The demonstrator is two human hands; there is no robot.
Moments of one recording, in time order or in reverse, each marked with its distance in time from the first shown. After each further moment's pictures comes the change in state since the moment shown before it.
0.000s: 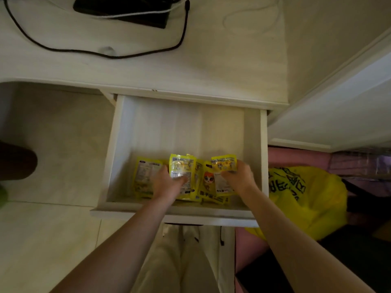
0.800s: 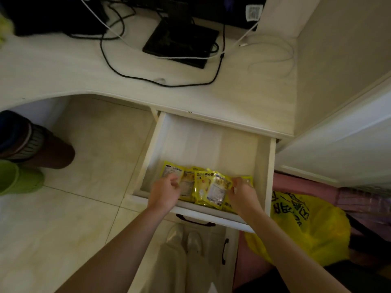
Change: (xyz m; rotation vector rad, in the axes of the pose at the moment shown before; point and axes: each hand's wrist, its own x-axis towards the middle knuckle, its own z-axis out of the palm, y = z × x) left_hand -0.067 -0.003 -0.080 0.149 0.095 0.108; right_hand -0.086 -0.035 -0.009 -0.367 -0.049 -0.243
